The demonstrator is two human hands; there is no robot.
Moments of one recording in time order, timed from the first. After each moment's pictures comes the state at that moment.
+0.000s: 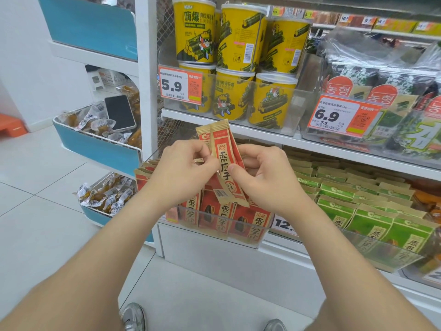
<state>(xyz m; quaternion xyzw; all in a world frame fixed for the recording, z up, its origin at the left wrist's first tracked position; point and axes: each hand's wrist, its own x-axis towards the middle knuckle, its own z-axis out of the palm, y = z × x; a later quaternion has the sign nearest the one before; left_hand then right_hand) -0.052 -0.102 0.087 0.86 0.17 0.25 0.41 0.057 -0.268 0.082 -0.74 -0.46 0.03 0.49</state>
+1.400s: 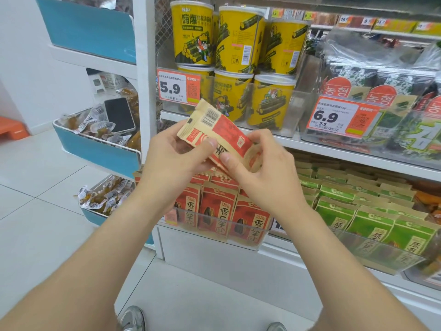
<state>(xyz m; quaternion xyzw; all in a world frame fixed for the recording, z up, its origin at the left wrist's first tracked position) -0.060 -0.113 0.097 0.66 0.10 0.33 0.67 0.049 -0.269 0.085 -0.84 -0.34 -0.15 0.40</state>
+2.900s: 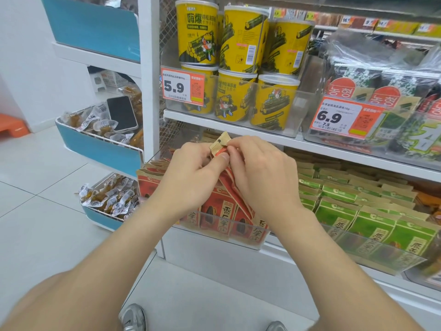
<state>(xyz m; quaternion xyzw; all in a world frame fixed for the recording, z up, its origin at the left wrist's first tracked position) -0.059 -0.120 0.091 0.84 0.10 0.25 0.47 0.037 -0.252 0.084 -0.76 -0.43 -0.43 0.22</state>
